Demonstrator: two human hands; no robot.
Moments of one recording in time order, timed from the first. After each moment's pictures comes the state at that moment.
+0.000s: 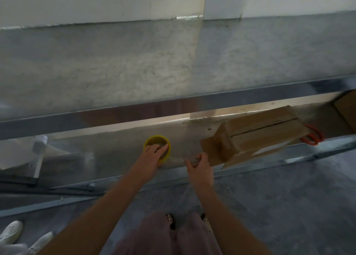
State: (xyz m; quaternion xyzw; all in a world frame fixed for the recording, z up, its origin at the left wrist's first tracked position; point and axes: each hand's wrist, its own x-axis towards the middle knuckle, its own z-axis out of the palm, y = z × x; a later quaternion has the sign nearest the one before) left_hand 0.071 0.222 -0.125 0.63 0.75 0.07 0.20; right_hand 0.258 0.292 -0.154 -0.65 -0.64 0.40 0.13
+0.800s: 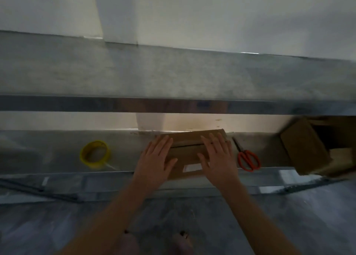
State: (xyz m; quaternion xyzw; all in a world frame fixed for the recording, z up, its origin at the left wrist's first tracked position) left_hand 0.301 0.349 -0.054 0.57 0.80 0.18 0.06; right_hand 0.487 0.489 -0.044 -0.38 -0.92 0.08 0.08
